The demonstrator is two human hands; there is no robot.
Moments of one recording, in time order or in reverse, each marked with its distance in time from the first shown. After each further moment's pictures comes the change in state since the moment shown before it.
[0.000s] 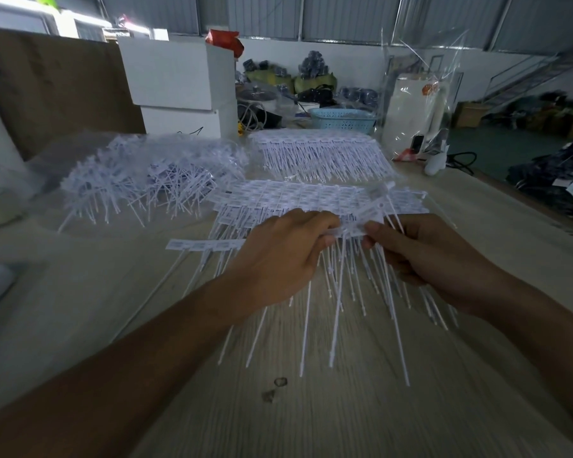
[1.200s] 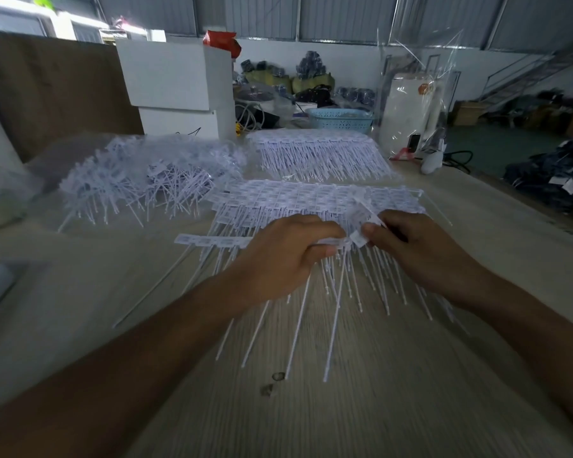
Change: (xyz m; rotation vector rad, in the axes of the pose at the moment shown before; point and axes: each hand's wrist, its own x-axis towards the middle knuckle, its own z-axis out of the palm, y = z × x) left_hand 0.004 -0.011 0.009 -0.195 -0.093 0.092; right_hand 0.002 0.003 0.002 -0.479 0.072 -0.183
